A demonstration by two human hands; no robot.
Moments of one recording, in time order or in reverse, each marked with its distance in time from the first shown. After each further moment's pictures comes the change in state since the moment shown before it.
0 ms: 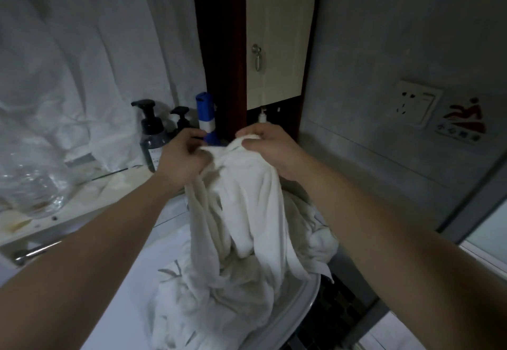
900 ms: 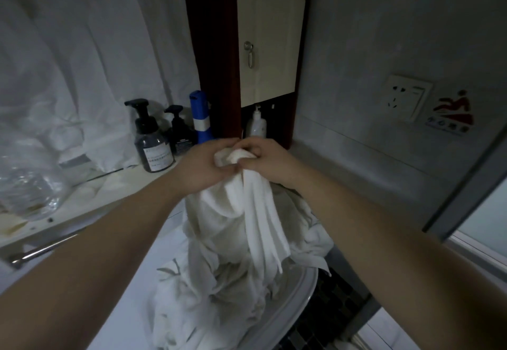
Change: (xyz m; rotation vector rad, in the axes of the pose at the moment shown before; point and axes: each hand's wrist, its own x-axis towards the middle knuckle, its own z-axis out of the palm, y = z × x) left_hand -0.016 0.026 0.023 0.293 -0.332 0.246; right_hand -0.020 0.024 -0.003 -0.246 -0.067 0.010
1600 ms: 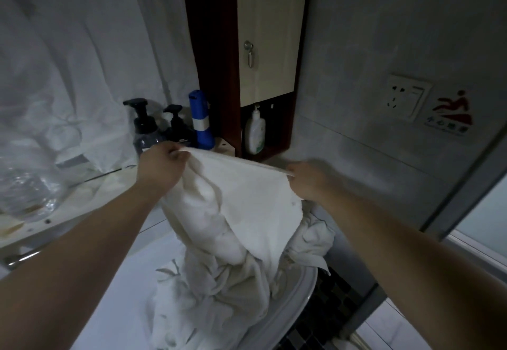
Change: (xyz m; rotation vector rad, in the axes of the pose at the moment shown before) left_hand -0.006 -0.060 -0.020 0.162 0.451 -0.396; right_hand -0.026 0.063 -0.036 -0.765 0.060 0.308
